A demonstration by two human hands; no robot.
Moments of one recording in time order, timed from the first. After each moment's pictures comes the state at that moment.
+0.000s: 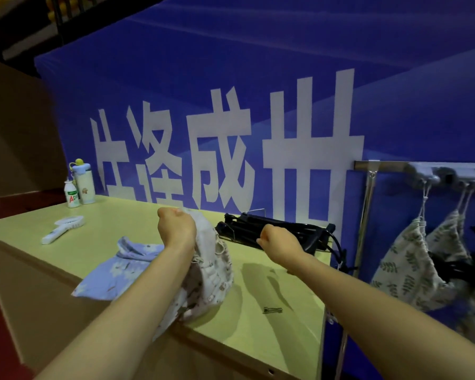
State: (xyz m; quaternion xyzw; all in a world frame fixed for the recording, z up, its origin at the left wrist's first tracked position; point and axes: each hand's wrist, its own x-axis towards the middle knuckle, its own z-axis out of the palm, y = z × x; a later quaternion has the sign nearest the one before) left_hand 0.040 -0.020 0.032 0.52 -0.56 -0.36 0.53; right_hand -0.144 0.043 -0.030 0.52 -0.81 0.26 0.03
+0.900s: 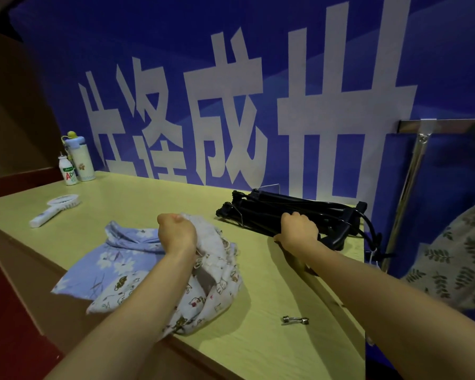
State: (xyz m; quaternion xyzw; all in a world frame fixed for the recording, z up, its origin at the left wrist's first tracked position) left_hand 0.010 -0.090 -0.033 0.58 -0.54 -0.37 0.49; right_hand -0.195 -0.036 -0.082 0.46 -0.87 0.14 0.07
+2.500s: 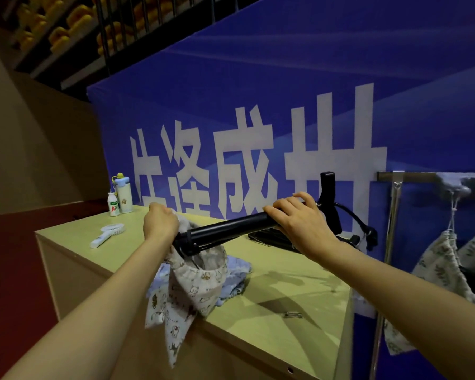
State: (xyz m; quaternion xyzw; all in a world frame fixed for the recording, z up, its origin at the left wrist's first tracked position) left_hand 0.118 -0.029 0.068 0.57 -0.61 -0.22 0.50; right_hand -0.130 0.085 0.030 0.64 -0.56 0.18 0.50
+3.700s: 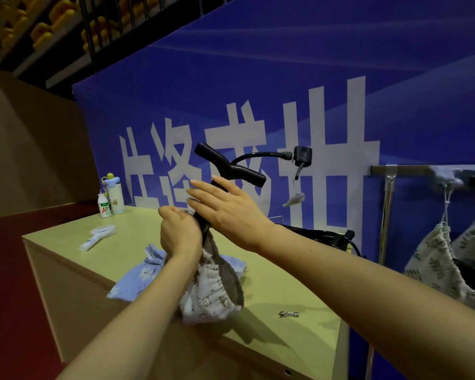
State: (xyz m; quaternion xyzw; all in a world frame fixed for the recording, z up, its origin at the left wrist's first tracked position) left_hand 0.067 -0.002 0.050 0.55 -0.55 -0.23 0.59; right_hand -0.042 0.045 0.064 0.72 -0.42 0.16 0.53
